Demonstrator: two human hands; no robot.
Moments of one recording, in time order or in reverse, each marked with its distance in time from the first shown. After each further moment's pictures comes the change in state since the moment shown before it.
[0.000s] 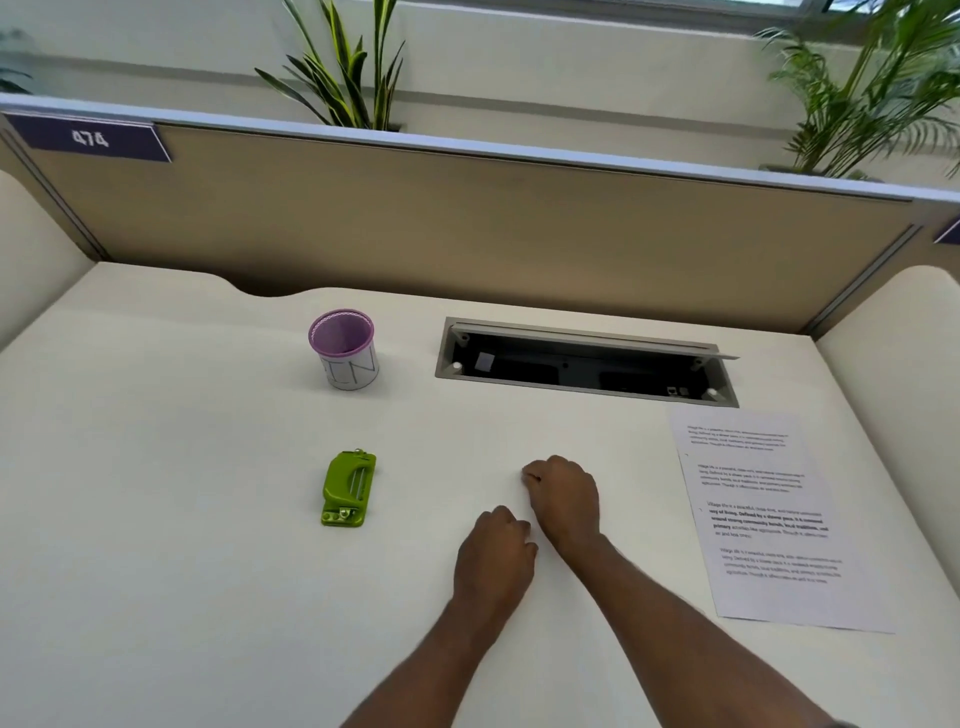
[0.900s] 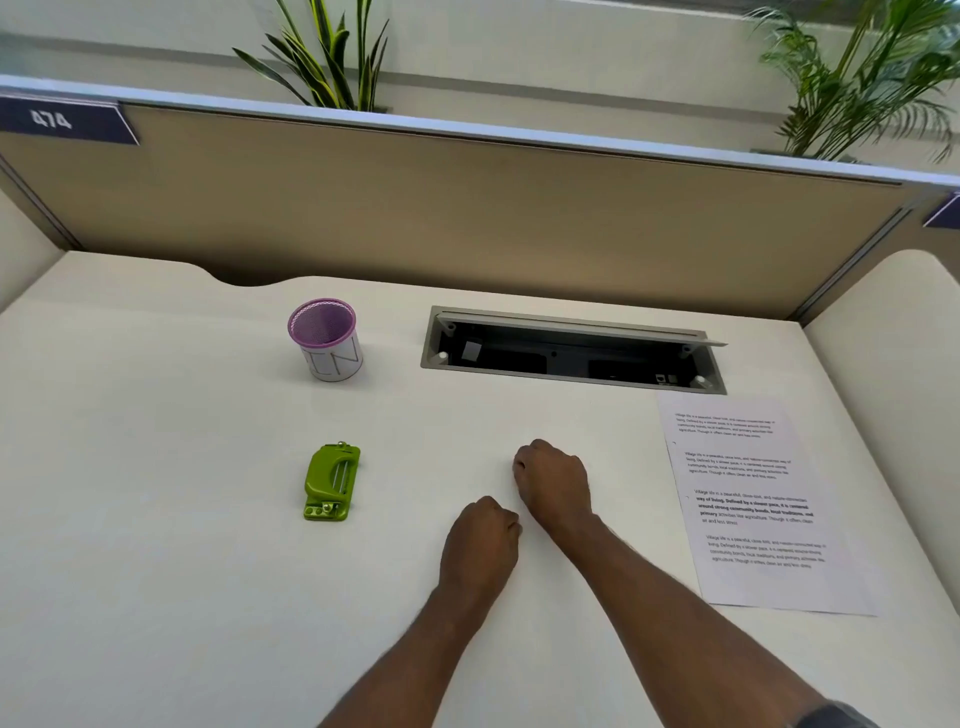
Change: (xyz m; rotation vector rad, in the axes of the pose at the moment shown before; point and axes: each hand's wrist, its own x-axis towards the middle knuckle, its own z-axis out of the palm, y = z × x) left_hand 0.007 -0.002 0.005 -0.112 0.061 -0.025; right_hand 0.007 0.003 -0.007 -0.132 -0.046 -0.108
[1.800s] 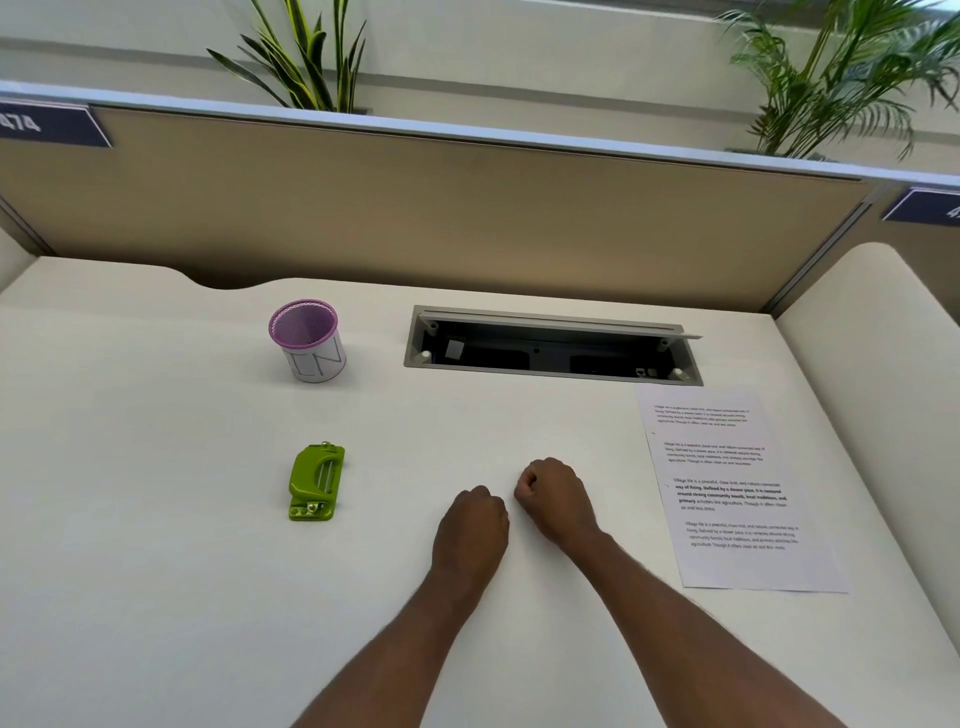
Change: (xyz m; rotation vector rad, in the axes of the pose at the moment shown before) left_hand 0.007 0.012 -0.002 0.144 -0.027 0.022; right_hand -0.028 0.017 -0.005 0.253 -0.079 0.194
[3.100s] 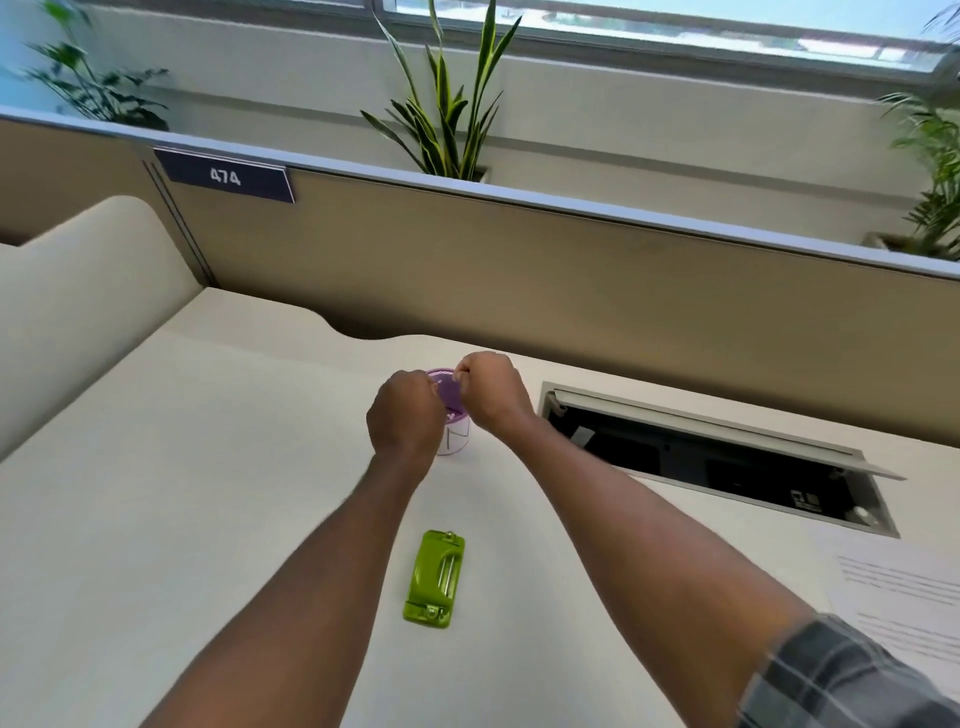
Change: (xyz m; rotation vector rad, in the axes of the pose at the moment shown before) left_hand 0.149 -0.173 -0.205 -0.025 0.502 -0.425; right_hand 0.163 -0.301 -0.004 0.160 0.004 -0.361
